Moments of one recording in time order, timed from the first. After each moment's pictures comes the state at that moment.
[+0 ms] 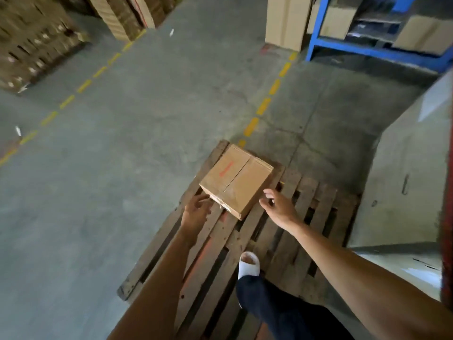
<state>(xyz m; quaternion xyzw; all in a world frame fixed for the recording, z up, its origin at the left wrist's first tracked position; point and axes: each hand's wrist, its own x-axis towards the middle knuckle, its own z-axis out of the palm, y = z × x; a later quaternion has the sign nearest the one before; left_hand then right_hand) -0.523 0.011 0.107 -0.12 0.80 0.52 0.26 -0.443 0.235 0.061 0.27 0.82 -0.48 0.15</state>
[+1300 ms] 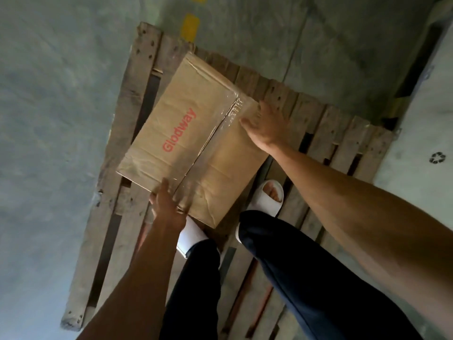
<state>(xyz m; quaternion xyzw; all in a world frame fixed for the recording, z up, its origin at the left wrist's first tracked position) -0.773 0.093 -0.370 -0.56 0.51 0.55 0.35 -0.766 0.374 -0.374 0.44 0.80 -0.32 0.25</state>
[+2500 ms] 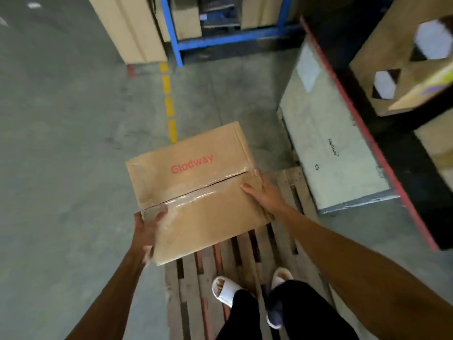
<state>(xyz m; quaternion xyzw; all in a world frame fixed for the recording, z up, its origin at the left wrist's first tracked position) -0.883 0.102 0.121 0.01 0.76 0.47 0.45 -0.634 0.316 0.117 0.55 0.61 -0.56 -0.07</state>
